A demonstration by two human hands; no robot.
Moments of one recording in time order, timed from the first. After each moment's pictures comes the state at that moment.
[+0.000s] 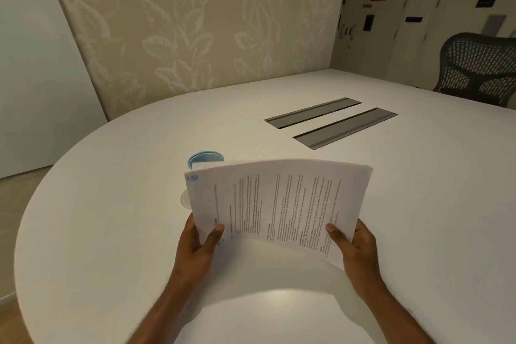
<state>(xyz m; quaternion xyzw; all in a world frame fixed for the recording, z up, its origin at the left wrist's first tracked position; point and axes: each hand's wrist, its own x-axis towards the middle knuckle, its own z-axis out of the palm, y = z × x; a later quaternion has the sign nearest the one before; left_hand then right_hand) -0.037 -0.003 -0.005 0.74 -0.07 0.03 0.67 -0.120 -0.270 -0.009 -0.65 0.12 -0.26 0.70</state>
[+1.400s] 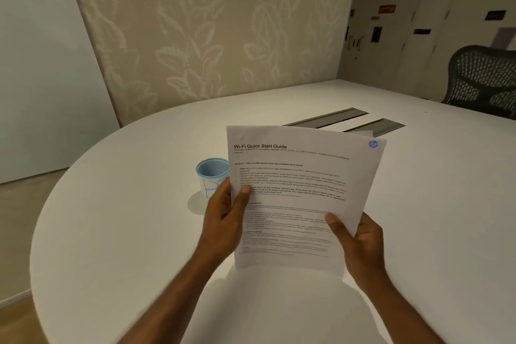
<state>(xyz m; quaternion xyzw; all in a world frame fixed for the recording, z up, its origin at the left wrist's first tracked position) -0.041 -0.043 0.074 0.70 -0.19 0.08 0.69 -0.122 -0.250 0.047 -0.65 0.06 -0.31 0.70</state>
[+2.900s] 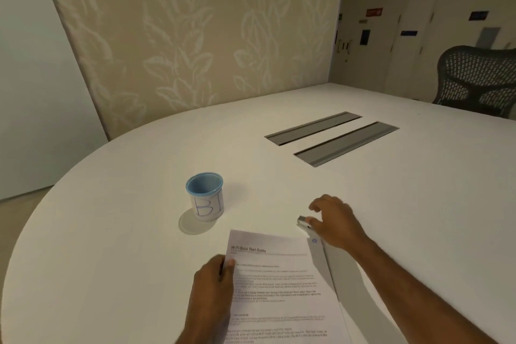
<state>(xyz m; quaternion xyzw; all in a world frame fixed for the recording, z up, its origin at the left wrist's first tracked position) -0.046 -0.031 -0.009 0.86 -0.01 -0.02 0.51 -0.014 -0.308 0.025 -0.97 0.08 -0.12 0.19</state>
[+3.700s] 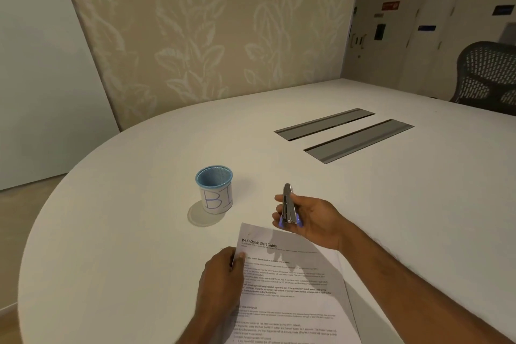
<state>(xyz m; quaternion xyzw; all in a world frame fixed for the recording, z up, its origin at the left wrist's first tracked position) -0.034 -0.033 -0.015 0.90 -0.02 -0.03 0.43 0.004 -0.255 0.044 -0.48 0.07 0.17 0.86</state>
